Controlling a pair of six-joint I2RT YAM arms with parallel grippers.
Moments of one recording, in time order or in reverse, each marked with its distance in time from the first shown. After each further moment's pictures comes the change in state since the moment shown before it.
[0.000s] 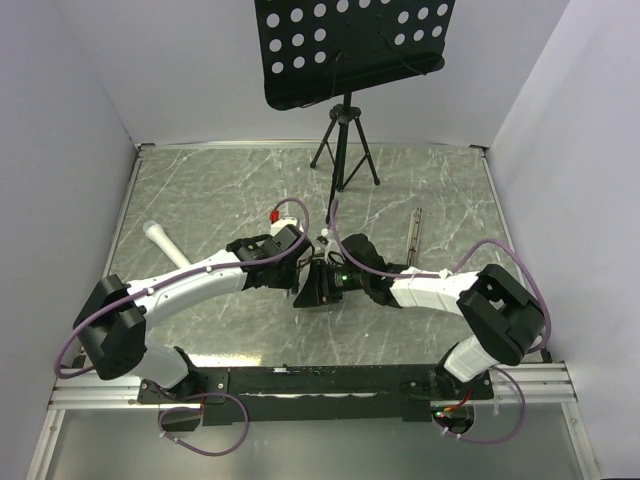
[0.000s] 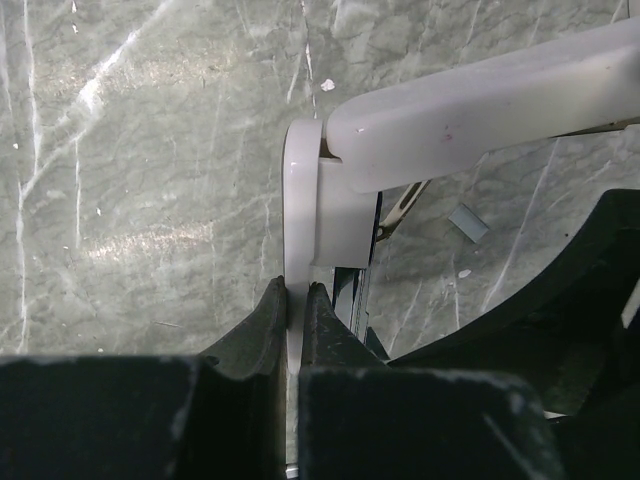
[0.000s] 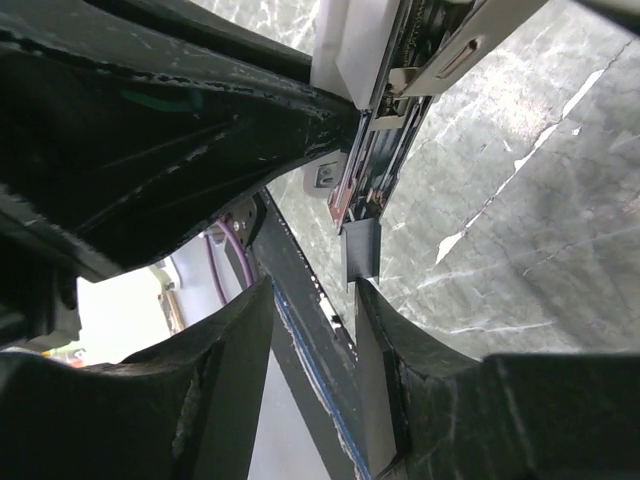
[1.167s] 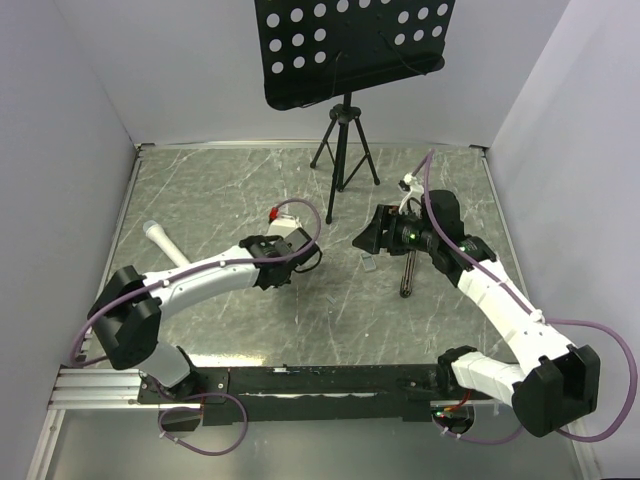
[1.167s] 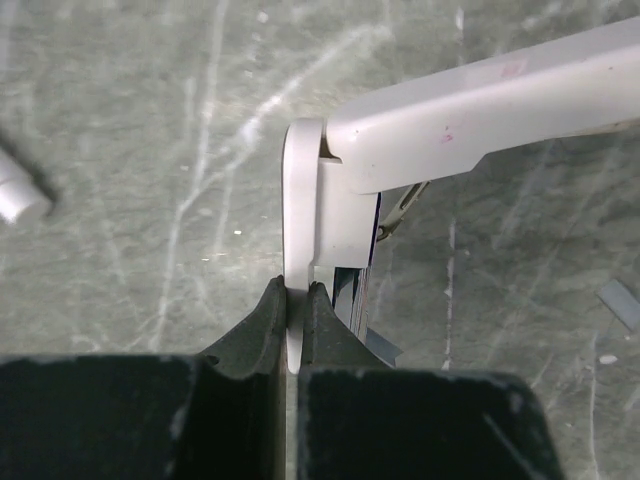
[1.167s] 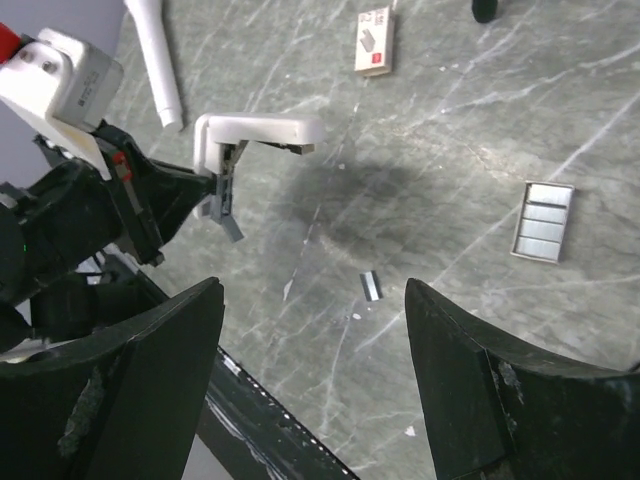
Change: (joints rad) left arm -0.026 0.087 0.068 -0.158 -0.298 0.003; right arm -0.436 -0.427 0.237 -0.659 0.168 -0.345
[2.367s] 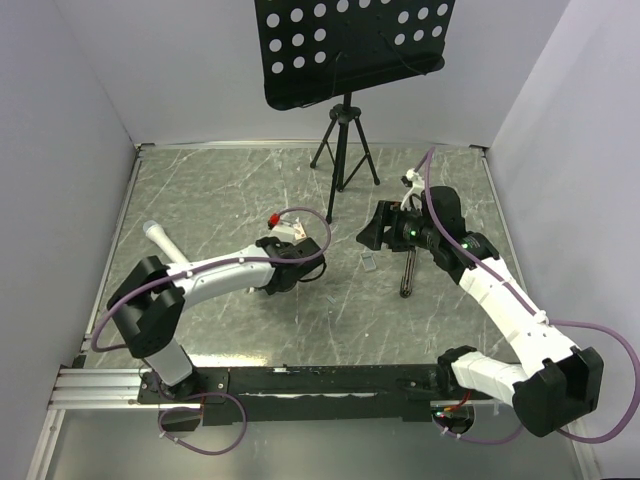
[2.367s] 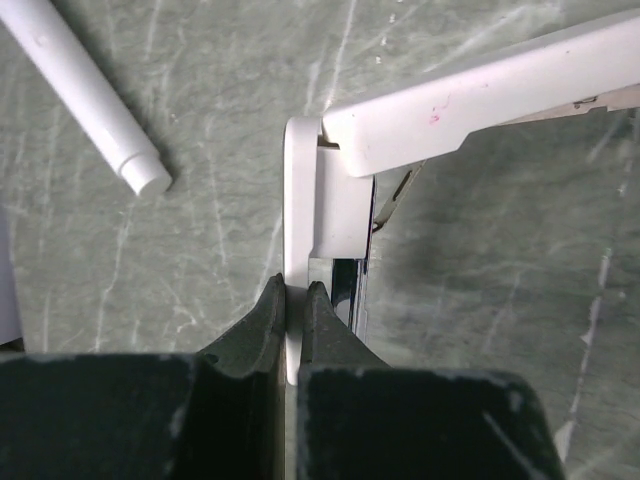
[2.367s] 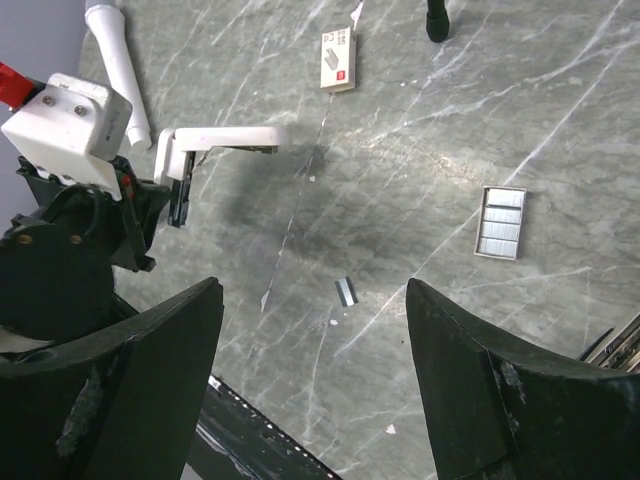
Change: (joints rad) left arm -0.021 0.095 0.014 -0.147 -0.181 -0.058; right arm 0.015 0.000 0.056 -0.067 0.103 -0.026
